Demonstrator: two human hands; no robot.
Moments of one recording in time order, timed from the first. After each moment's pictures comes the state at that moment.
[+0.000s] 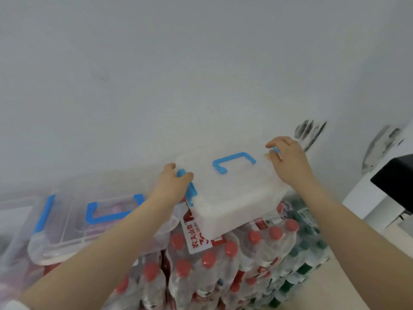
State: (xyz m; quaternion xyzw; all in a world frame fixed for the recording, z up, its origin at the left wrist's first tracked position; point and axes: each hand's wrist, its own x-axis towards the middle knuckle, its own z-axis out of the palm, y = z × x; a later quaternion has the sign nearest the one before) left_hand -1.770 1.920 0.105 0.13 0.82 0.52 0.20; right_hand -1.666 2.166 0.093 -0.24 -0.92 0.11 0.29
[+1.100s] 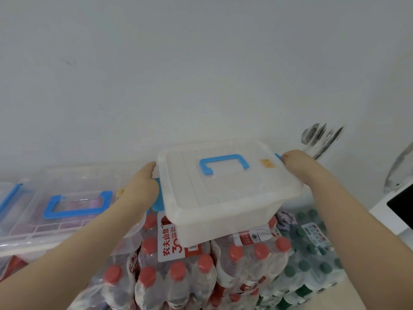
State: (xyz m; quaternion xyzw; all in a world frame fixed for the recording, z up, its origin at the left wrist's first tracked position) left_hand -1.783 1.944 0.073 0.06 0.89 0.44 0.13; right_hand -1.700 2.274 0.077 -0.35 -0.92 0.15 0.00
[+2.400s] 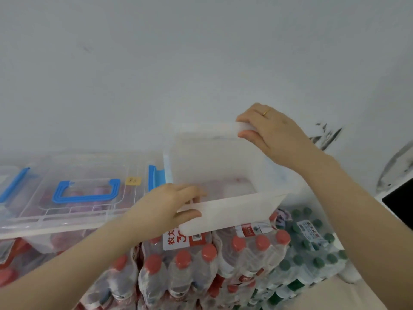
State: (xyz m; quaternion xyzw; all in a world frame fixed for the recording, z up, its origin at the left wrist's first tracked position) left_hand -1.734 1.912 0.076 0.55 0.80 0.21 0.03; right_hand -1.682 2.157 0.158 0.12 -0.95 -0.02 0.29
